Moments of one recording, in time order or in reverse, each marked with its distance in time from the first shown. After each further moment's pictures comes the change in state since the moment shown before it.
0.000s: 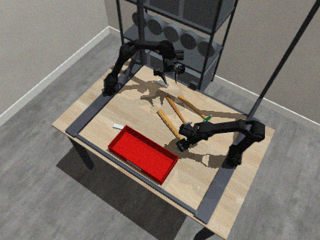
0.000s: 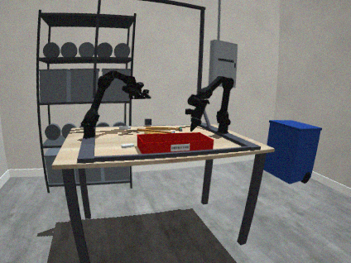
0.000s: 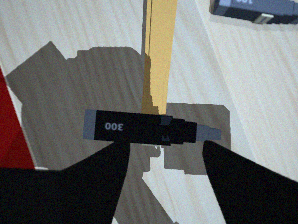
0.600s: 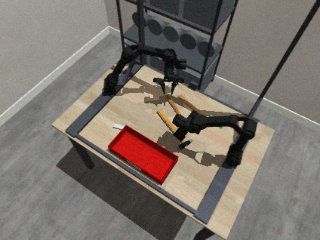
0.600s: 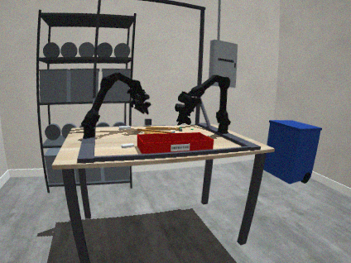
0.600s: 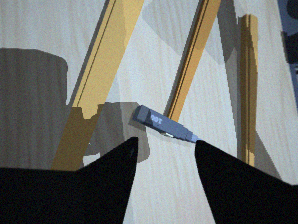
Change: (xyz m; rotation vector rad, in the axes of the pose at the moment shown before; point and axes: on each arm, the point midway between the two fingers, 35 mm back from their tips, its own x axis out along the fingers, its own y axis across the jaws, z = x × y) left arm 0.000 -0.034 0.089 -0.357 -0.173 -0.309; right arm 0.029 -0.006 -0.089 -0.163 0.507 -0.073
